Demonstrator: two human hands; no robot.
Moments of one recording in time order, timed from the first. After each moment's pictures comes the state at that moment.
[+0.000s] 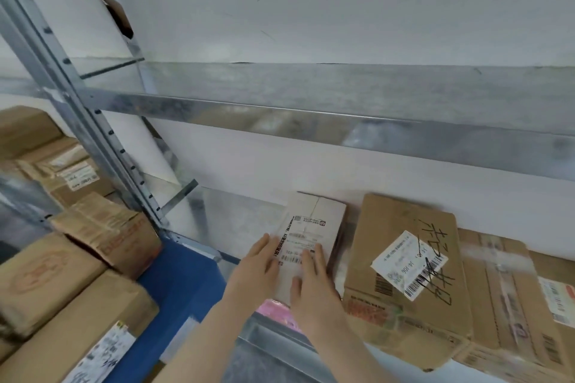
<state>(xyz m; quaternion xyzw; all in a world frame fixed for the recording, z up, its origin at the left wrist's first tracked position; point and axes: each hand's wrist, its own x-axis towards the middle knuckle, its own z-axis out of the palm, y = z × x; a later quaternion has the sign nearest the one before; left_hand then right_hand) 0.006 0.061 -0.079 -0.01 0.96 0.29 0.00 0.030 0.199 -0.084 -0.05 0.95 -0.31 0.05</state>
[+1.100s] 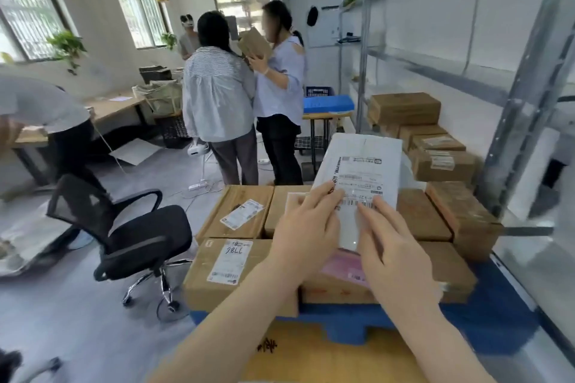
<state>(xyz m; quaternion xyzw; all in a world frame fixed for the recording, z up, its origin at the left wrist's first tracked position) 0.384 -0.107 0.117 -0.39 0.86 0.08 -0.32 0.262 -0.025 0.091 -0.57 0.67 -0.48 -0.02</state>
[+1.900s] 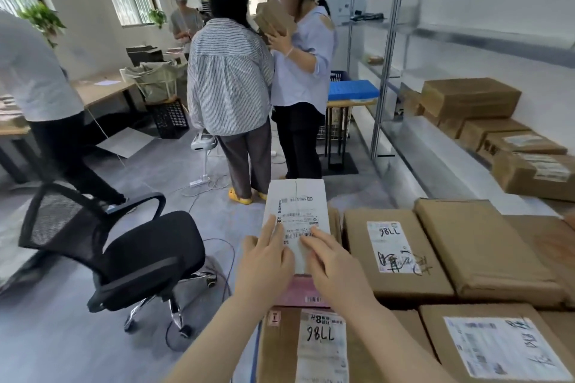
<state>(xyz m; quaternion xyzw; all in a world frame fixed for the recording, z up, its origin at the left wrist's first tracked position) 0.577 -0.389 0.006 -0.56 0.81 0.08 -0.15 0.437 -0.341 -0.013 -0.66 0.65 -0.36 0.15</state>
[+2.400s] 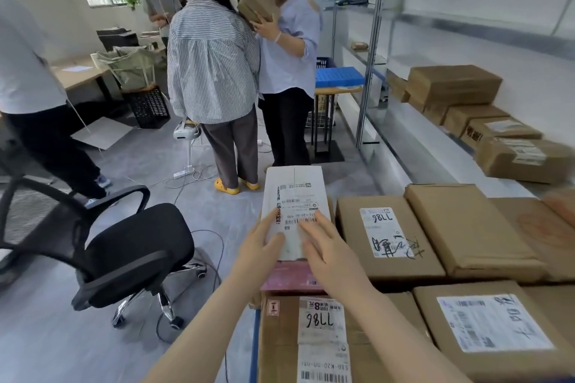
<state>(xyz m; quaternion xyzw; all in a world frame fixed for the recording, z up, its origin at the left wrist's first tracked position) 0.587 -0.411 -0.007 -0.49 0.66 0.47 -0.32 0.437 -0.347 -0.023 -0.63 0.66 -0.37 0.20</state>
